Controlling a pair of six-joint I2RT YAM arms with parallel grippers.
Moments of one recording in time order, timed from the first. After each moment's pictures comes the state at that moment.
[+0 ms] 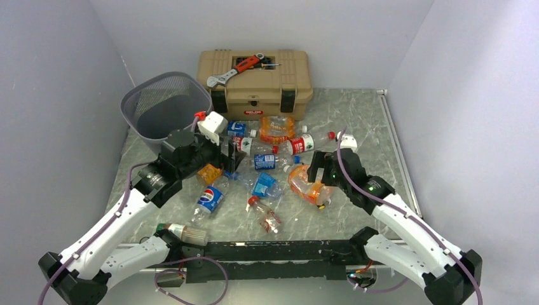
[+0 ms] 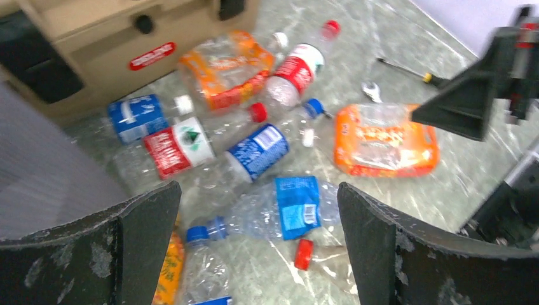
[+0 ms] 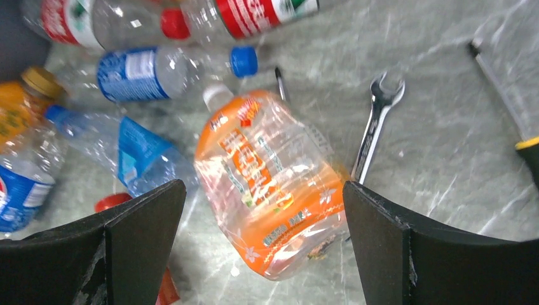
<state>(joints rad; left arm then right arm) -0.63 0.90 0.97 -0.33 0.02 -0.12 0.58 0.82 0.72 -0.53 0.28 0.54</state>
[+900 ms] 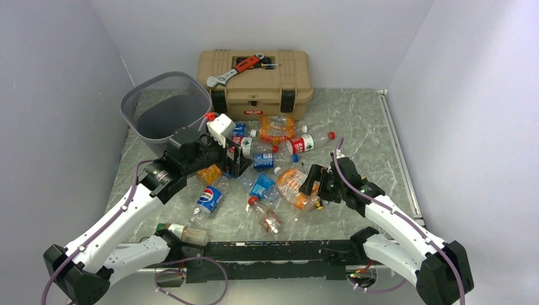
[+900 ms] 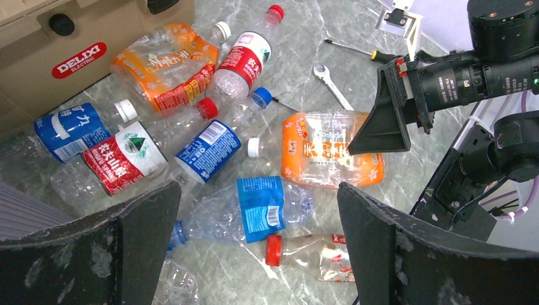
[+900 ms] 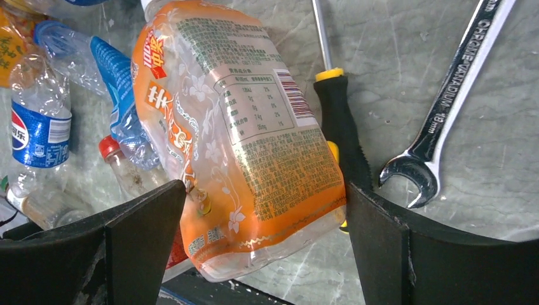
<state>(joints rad) -0.63 0.95 0.95 -0.30 0.26 -0.11 0.47 0.89 0.48 -0.42 -0.10 0.70</state>
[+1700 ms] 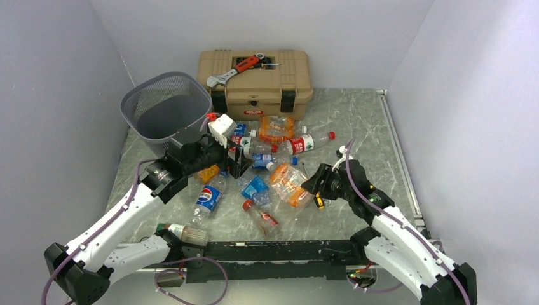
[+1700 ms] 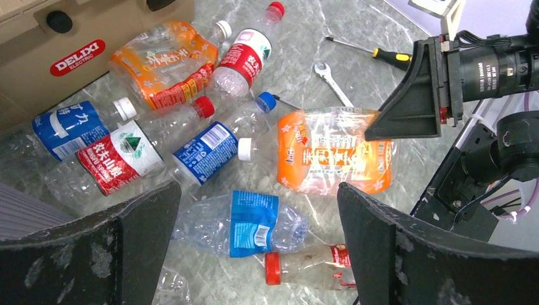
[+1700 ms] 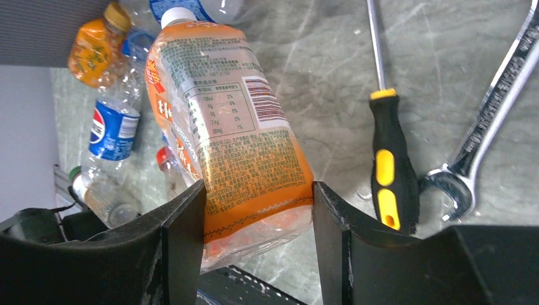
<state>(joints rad) -0.64 0.95 0.95 -0.30 0.25 -0.11 0.47 0.74 0.47 -0.36 -0.15 0.73</state>
